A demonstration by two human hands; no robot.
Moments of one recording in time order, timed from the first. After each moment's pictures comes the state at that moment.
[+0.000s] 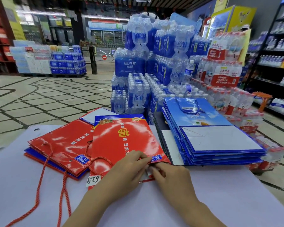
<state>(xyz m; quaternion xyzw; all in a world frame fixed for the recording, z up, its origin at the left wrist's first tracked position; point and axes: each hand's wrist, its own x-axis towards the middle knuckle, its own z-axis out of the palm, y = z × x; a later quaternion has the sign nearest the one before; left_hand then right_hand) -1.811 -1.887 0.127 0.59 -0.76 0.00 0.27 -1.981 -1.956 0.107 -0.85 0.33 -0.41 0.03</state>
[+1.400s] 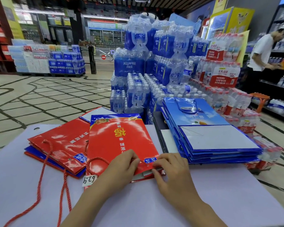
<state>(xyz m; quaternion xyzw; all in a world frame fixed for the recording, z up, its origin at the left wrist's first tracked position) -1.806 -1.884 0.126 0.69 -0.62 -0.11 0.35 -1.993 -1.958 0.104 -0.87 0.29 -0.39 0.02</state>
